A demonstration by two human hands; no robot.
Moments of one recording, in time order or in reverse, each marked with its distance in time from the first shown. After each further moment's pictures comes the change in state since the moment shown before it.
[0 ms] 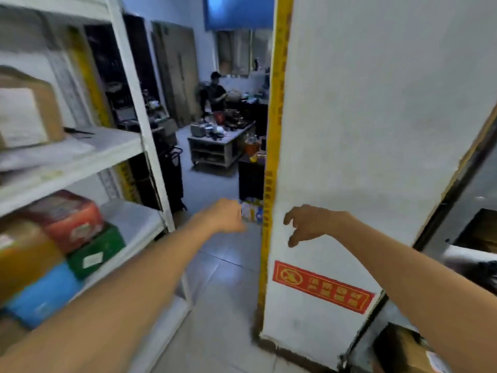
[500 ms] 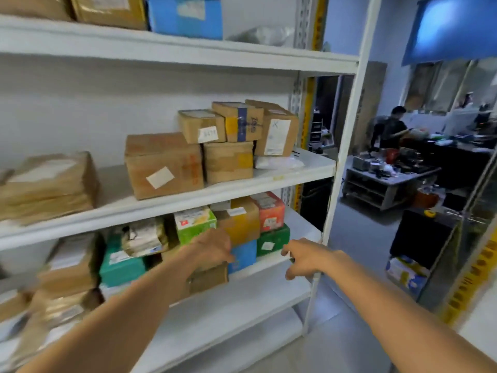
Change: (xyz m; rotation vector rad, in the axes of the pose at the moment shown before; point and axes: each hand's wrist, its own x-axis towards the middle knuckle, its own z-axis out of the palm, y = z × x) left_hand -0.316 -0.254 -0.022 -0.140 0.155 -0.761; right_hand 0.019 -0.356 0.050 -0.179 -0.067 -0.661
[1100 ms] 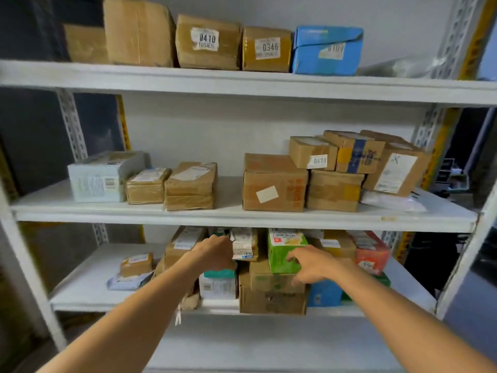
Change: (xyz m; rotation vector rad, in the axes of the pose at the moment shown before) left_hand -0.112 -0.136 -0.039 0.014 0.200 -0.437; right_hand 0.058 -0.173 -0.023 -0.148 -0.005 -0.420
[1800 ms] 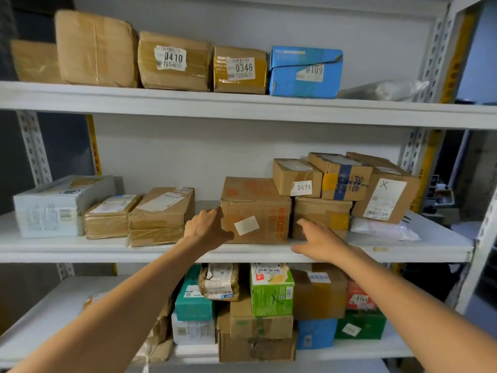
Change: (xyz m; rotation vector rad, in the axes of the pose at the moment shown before) left_hand 0.087 0.040 -0.078 -0.151 0.451 -0.045; right_hand 0.035 0.054 -0.099 0.167 0.386 0.068
